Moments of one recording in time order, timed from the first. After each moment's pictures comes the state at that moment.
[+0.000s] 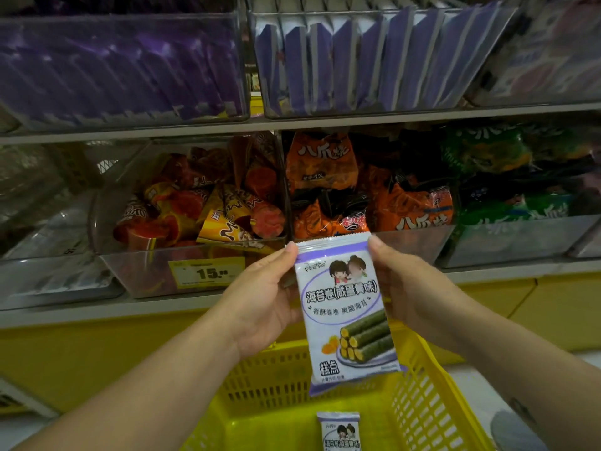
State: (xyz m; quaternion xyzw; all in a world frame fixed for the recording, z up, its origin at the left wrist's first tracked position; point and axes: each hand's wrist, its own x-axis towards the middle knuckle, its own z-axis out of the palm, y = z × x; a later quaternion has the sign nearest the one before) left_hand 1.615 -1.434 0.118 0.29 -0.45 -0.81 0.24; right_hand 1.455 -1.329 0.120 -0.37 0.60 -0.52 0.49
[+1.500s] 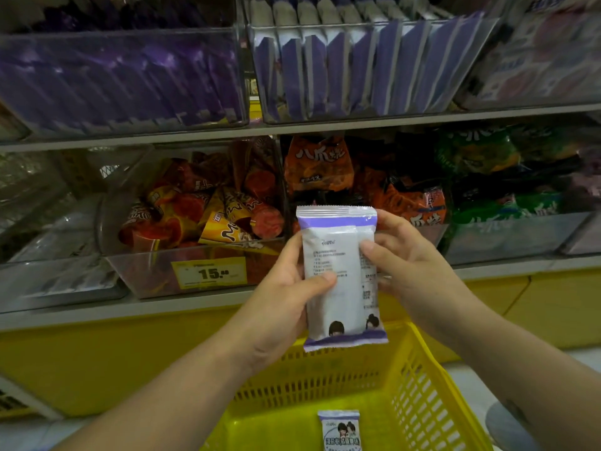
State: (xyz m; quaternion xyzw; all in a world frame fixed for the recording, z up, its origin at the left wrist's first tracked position) left_hand 1.614 -1.415 0.113 0.15 -0.57 -0.77 0.24; right_hand 1.466 -1.323 0.133 -0.41 0.56 -0.64 0.33
